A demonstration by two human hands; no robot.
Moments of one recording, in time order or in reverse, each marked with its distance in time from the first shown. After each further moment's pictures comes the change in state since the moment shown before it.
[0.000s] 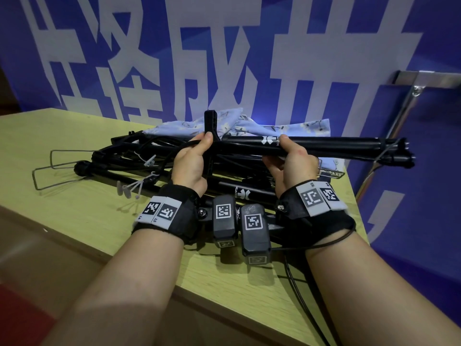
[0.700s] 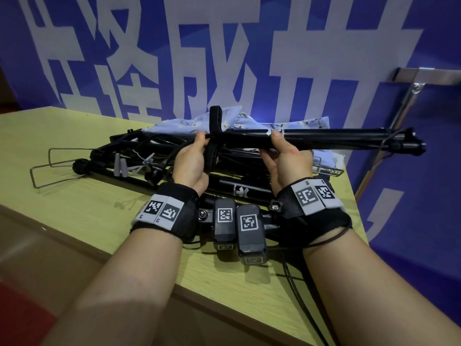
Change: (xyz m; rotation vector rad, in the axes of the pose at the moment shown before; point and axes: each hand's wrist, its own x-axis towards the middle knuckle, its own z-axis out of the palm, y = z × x) left_hand -0.004 0.000 0.007 0.052 0.032 -0.014; right_hand 0.005 0.006 0.002 0.075 -0.097 -0.036
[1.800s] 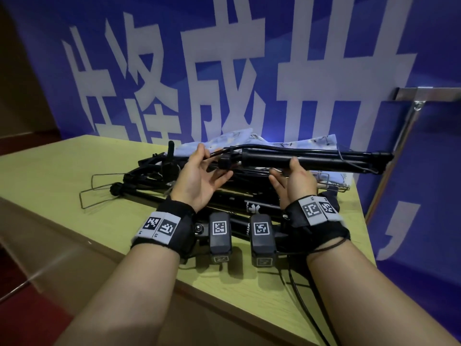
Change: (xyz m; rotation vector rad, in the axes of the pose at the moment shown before) left_hand -0.051 0.054 -0.002 -0.060 -0.199 -0.043; right_hand 0.004 -0.003 -0.003 -0.049 0.048 0.104
